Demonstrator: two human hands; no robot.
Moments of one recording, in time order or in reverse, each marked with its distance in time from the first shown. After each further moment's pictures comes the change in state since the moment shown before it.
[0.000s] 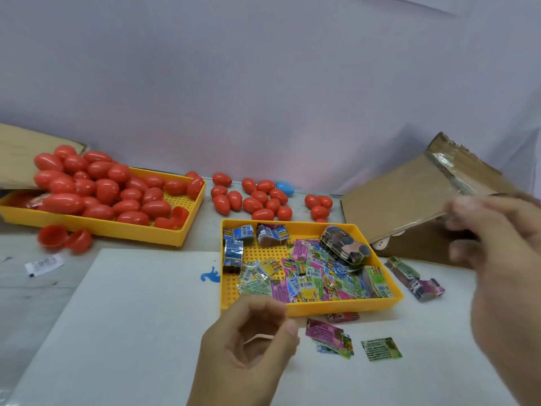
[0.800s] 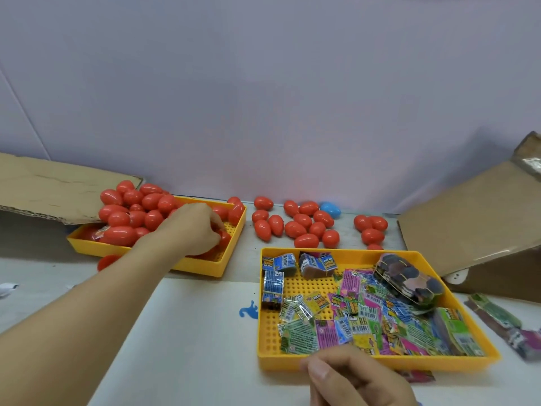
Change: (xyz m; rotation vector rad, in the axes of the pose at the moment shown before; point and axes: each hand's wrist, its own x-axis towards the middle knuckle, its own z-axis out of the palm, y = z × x) left_hand 0.217 0.049 -0.102 1.622 -0.082 0.004; right_hand -0.046 0.050 0.037 0.151 -0.680 0.595
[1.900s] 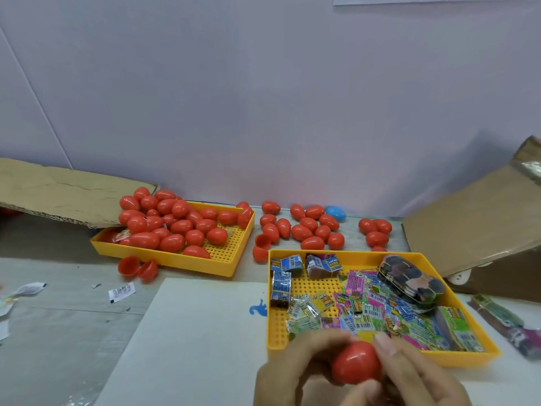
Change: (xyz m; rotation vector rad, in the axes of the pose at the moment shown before) left_hand -0.182 0.097 0.060 -1.173 -0.133 0.416; right_hand -0.008 -0.006 -0.011 0.115 0.405 -0.163
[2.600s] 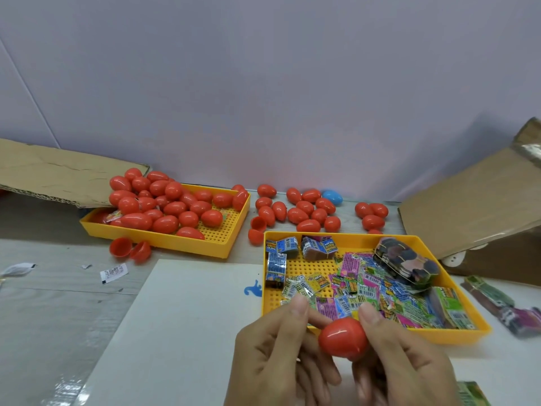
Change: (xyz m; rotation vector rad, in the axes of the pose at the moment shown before) left_hand -0.002 0.014 0.014 -0.526 0.373 -0.204; right_hand 0.003 -0.001 -0.003 -0.110 -0.097 0.124
